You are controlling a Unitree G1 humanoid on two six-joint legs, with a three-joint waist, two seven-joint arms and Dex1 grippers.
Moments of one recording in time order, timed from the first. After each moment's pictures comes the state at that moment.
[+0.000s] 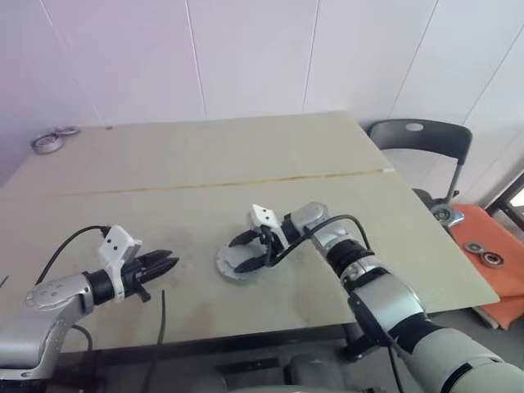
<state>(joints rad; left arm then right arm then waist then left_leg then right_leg) 0.16 0.73 0.25 -0.28 -0.50 0.52 -0.84 -0.91 -0.10 0.31 1.03 0.01 0.01 1.48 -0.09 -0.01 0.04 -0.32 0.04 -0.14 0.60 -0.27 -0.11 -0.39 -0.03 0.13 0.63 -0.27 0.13</state>
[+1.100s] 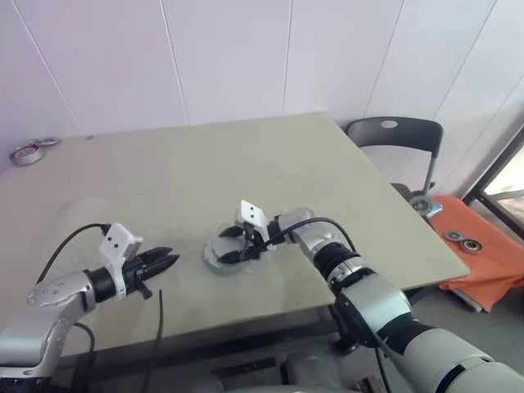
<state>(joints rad) 0.15 0.72 0.25 -0.28 -0.50 0.52 -0.82 -0.92 0.00 0.28 1.11 -0.04 -0.10 1.16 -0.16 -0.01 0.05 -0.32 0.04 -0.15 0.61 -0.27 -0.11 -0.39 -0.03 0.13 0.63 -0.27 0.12</state>
